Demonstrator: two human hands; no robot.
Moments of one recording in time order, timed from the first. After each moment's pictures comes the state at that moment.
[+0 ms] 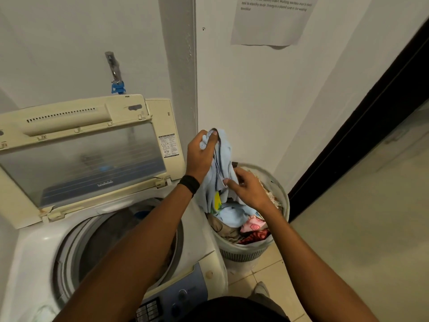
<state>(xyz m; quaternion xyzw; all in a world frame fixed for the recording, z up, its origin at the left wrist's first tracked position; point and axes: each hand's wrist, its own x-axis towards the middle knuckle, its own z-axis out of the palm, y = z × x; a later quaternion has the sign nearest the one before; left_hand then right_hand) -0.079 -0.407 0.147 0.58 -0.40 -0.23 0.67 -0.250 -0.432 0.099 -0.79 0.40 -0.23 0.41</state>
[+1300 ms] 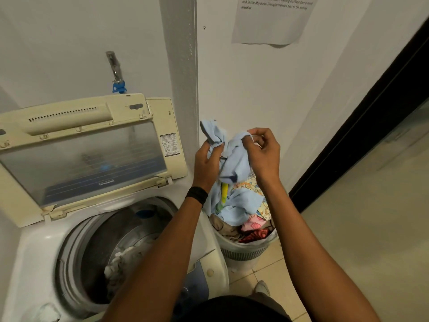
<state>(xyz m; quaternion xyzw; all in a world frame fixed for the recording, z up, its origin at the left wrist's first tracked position) -0.105 -0.389 0.140 0.54 -0.38 -0.29 0.69 -0.228 -0.442 0.181 -0.56 0.42 -0.52 0.49</state>
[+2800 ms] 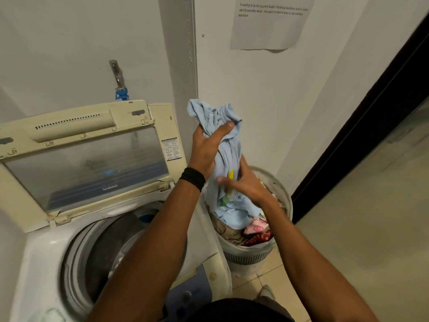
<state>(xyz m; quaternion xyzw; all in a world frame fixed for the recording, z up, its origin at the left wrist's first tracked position) -0.093 -0.403 0.198 0.45 -0.34 -0.39 0.72 -0.234 -0.428 0.133 -0.72 0.34 -0.26 0.55</state>
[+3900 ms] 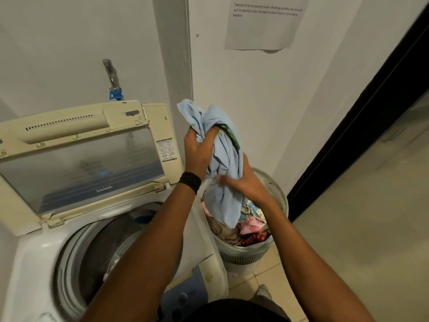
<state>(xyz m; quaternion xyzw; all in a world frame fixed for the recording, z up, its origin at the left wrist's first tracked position) -0.093 -0.401 0.192 0.54 -0.33 -0.28 0.73 -0.244 -0.433 0.131 -0.73 0.37 -0.26 0.52</state>
